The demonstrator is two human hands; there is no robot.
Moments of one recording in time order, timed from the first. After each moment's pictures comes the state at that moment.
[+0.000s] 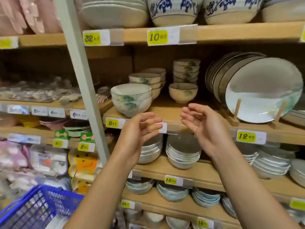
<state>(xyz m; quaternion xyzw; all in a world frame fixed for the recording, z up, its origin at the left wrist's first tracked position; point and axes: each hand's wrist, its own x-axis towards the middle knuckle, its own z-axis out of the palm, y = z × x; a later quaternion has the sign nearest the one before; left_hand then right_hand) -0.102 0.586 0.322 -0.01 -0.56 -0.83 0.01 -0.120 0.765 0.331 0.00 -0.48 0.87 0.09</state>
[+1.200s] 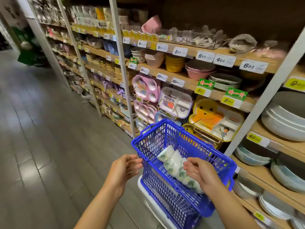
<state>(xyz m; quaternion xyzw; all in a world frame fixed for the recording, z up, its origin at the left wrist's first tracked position) 0.204 0.135 0.107 0.42 -0.48 -0.76 0.12 0.060 0.344 0.080 -0.10 -0.66 0.68 -0.30</state>
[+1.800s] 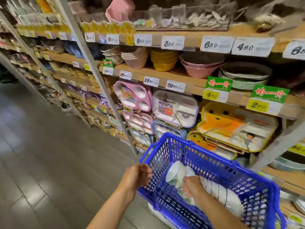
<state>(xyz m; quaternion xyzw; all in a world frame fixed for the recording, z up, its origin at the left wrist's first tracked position) 0.005 0.015 0.047 0.46 -0.54 -0.71 -0.05 -0.073 0.205 -0.071 -0.21 -0.72 0.54 -0.38</state>
